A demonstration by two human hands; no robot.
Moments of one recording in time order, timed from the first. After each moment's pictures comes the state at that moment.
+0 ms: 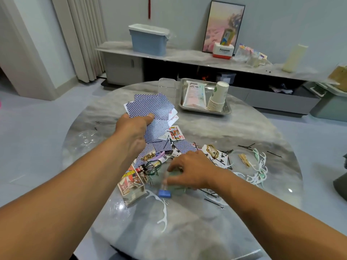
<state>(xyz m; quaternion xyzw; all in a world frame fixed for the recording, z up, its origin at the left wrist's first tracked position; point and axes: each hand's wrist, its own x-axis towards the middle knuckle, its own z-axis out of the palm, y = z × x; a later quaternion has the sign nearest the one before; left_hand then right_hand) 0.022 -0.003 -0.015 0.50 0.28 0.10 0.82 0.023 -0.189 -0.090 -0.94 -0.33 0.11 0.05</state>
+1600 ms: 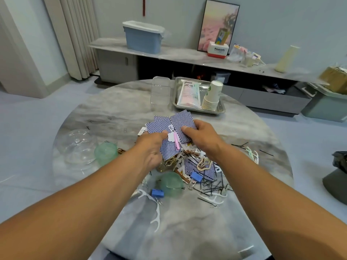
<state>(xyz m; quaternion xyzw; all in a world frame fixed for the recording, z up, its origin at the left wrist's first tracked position) 0.020 -0.058 -0.047 0.44 0.29 -0.06 0.85 0.063 -0.203 -0.044 -0.80 -0.02 0.10 0.59</state>
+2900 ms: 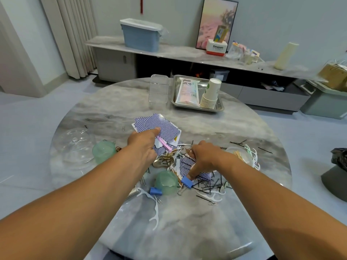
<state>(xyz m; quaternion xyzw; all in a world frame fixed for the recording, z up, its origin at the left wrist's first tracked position) 0.028 -0.049 -0.055 0.41 0.35 0.01 0.85 0.054 -0.231 -0.071 -0.96 -0.15 0.21 -0.03</state>
